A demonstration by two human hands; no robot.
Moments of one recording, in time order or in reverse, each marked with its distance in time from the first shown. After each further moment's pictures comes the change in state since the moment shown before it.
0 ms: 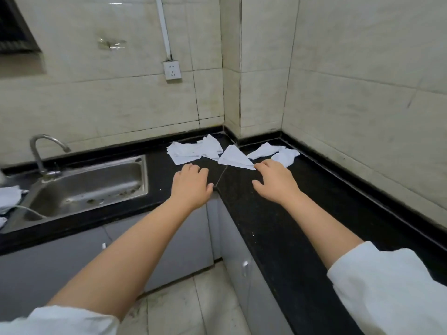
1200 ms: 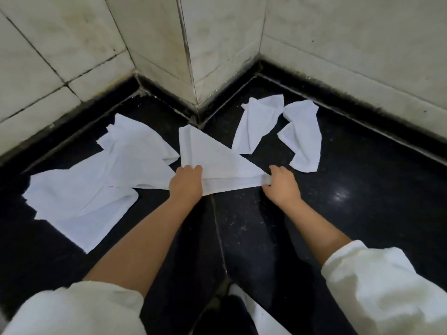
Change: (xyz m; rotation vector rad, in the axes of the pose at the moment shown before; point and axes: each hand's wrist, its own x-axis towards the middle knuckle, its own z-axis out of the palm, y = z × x) left_hand 0.534 -0.034 0.315 -0.048 -0.439 0.427; right_hand 0.417 0.130 0.281 0.240 -0.183 0.869
